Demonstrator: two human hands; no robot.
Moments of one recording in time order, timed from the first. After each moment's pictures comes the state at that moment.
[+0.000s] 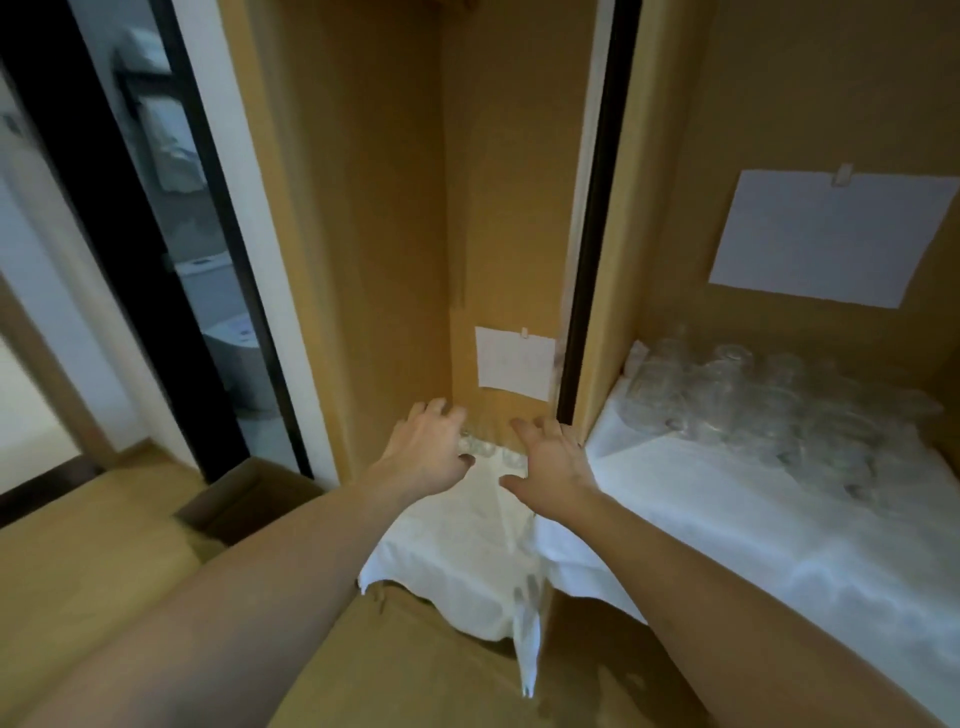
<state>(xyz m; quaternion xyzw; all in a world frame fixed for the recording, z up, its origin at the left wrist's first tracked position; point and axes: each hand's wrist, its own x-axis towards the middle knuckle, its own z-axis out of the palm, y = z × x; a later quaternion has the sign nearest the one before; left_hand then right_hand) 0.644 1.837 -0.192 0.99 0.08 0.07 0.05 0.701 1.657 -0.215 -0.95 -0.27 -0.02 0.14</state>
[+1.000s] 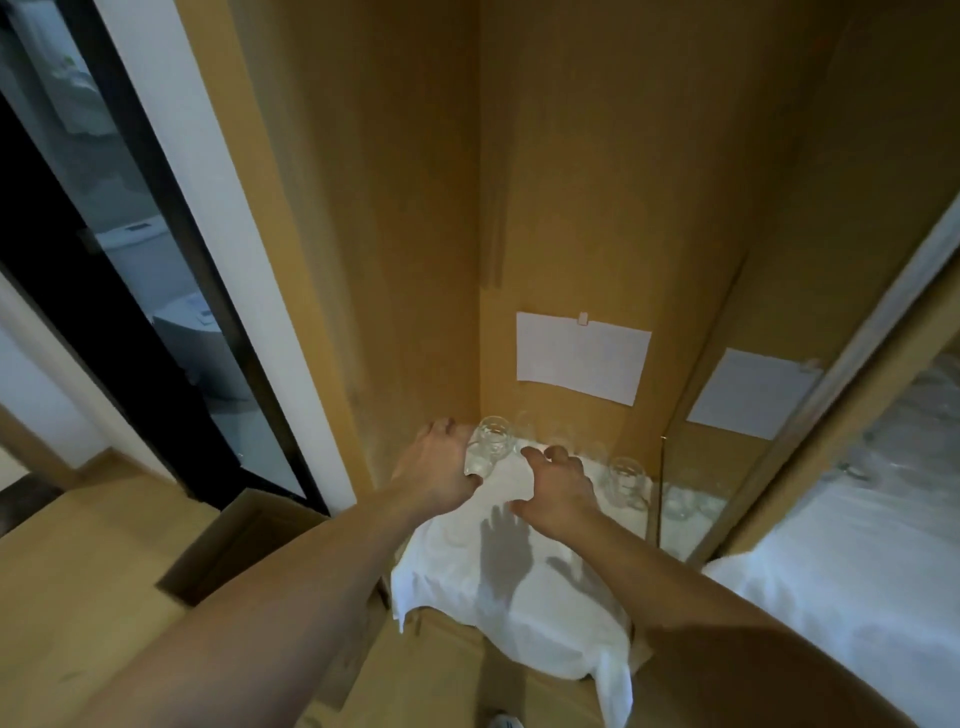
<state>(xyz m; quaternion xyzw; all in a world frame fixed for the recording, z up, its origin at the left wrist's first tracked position) 0.807 2.052 -0.279 0.99 0.06 -0.01 0.13 0.847 1.870 -0.306 -0.97 -0.16 0.13 0.14</state>
